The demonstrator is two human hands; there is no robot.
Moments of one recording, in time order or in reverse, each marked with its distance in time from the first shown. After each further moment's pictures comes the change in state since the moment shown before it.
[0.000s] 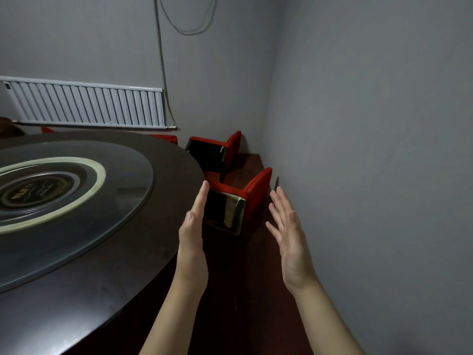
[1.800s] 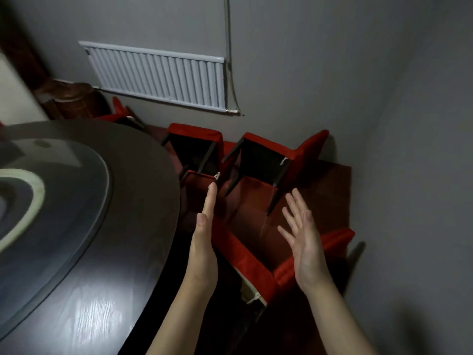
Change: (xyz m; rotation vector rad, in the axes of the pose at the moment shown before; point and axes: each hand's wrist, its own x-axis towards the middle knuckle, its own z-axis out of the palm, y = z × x) left_hand 0.676 -0.412 0.233 0.170 0.319 -0.194; right_hand 0.812 0.372 -0.150 0.186 -0.334 0.279
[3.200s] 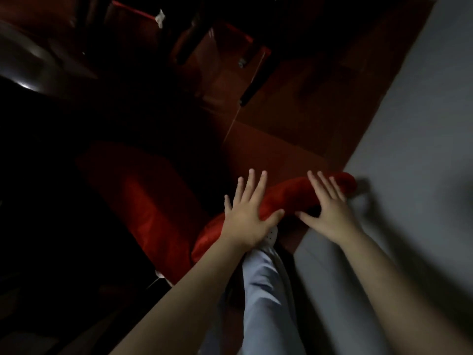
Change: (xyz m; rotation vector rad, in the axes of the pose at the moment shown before) left_hand 0.216 -0.479 0.339 0.845 -0.485 -0.637; right_hand 0.314 0.386 -0.426 -1.187 -0.536 0.525
